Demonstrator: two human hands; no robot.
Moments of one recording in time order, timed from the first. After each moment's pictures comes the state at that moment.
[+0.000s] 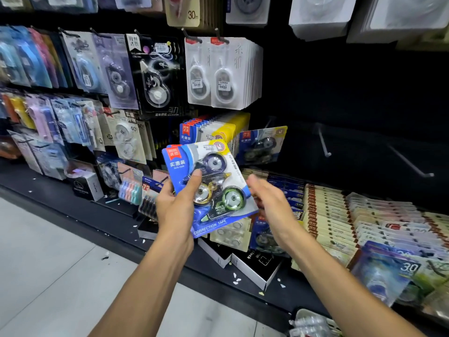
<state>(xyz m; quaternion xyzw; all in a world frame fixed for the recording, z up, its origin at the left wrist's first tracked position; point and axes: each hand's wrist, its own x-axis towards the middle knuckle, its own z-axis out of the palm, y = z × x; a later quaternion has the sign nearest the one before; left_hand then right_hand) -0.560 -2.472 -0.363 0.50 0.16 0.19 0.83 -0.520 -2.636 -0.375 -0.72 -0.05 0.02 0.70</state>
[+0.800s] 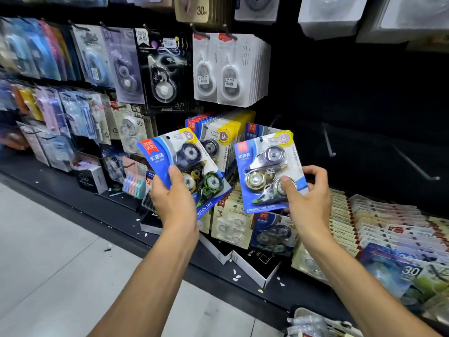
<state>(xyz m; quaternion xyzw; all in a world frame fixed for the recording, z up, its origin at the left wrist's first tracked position) -0.553 -2.474 -0.363 0.49 0.24 0.32 0.77 -0.522 -2.678 -0.374 -0.77 0.03 -0.25 0.59</state>
